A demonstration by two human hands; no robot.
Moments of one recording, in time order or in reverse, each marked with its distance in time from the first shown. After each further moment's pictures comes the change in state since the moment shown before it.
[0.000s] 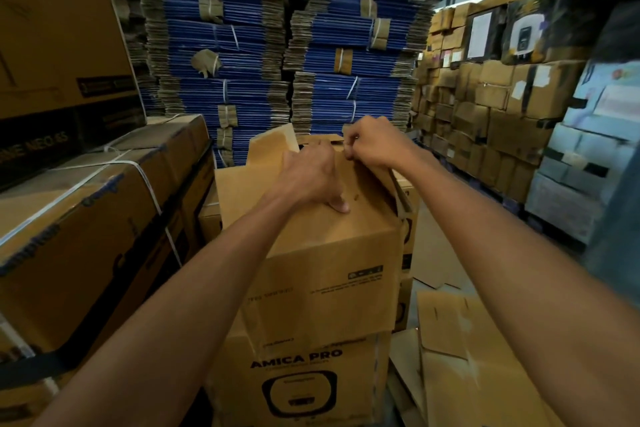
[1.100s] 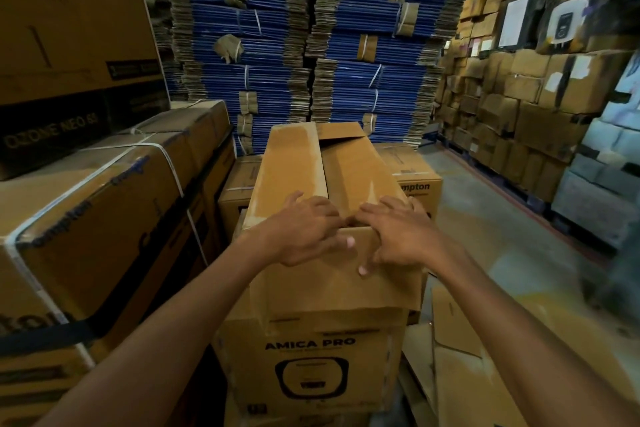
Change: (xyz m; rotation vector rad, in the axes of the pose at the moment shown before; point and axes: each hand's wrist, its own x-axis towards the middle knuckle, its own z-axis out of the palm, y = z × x) left_hand -0.078 -0.059 0.030 0.212 -0.313 0.408; right_hand -0.085 0.029 0.090 -0.386 -0.375 -0.120
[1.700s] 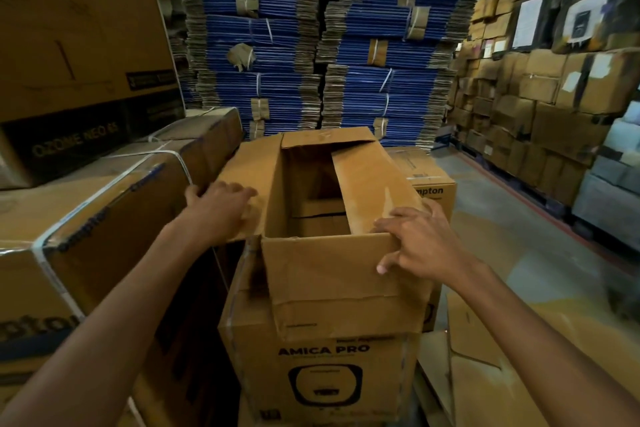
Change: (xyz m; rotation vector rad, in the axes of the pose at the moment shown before) left_hand -0.064 -0.085 -0.016 0.119 0.044 -0.600; right_hand 0.001 0.020 0.023 -0.028 0.231 -0.041
